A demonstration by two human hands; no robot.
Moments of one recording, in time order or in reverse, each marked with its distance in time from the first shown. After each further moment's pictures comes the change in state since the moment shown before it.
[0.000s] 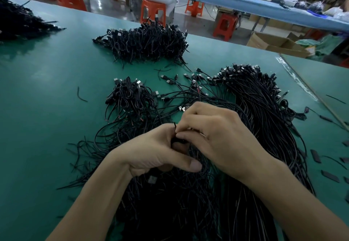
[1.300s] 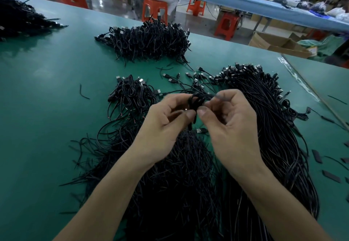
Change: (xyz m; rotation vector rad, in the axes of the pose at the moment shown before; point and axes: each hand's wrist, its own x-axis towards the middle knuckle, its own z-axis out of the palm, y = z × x) left_hand 0.013 0.003 0.014 0.071 0.600 0.470; right_hand -0.001 -0.001 0.024 0.607 0.528 0.427
